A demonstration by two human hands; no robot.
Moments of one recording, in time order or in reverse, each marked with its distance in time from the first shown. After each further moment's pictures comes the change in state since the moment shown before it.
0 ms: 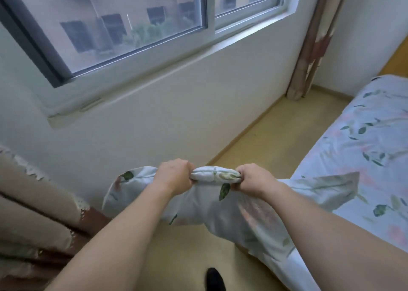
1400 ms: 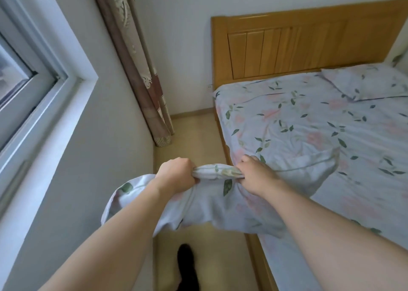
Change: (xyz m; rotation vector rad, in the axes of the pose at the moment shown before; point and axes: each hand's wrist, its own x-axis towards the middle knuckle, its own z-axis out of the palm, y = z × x) left_hand 0.884 0.381 -0.119 0.078 -0.101 0.917; right_hand 0.447 0.467 -0.390 0.004 0.442 0.772
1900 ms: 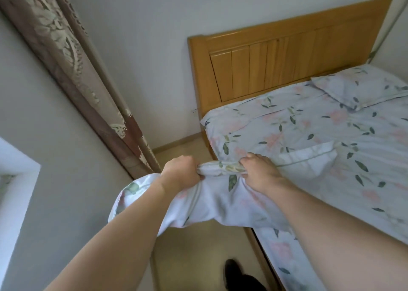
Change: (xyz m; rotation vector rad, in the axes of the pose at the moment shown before) left_hand 0.367 -0.089 -0.091 0.013 -0.044 0.141; right_hand 0.332 0.048 -0.082 -0.077 0.063 0.231
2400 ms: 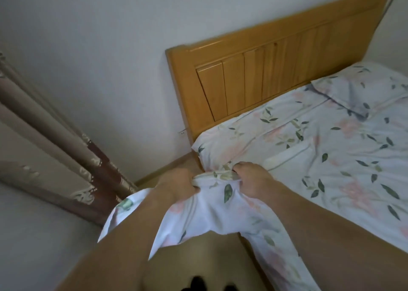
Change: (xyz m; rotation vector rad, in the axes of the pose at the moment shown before) left_hand 0.325 -0.071 -0.045 -0.083 -0.164 0.103; right_hand 0.317 0.054 -0.013 0.109 -0.121 0.076
